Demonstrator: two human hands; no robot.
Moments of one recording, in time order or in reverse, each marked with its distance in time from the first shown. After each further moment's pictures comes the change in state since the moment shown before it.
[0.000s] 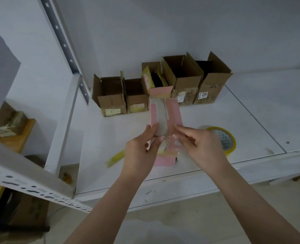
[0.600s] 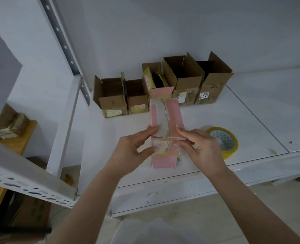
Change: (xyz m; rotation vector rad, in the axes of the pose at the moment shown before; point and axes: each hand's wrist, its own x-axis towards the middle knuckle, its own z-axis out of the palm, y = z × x) left_hand 0.019 -0.026 -0.035 -0.038 -0.292 0.164; right_hand -0.005 0.029 0.016 0.046 0.073 -0.238
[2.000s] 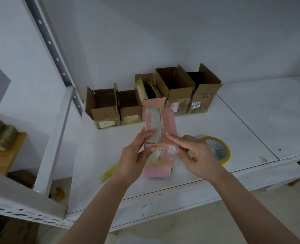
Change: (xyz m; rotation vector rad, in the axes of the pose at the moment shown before) left_hand 0.023 -0.010 0.024 -0.022 0.088 0.061; right_hand 0.015 0.008 -0.013 0.184 -0.188 -0.002
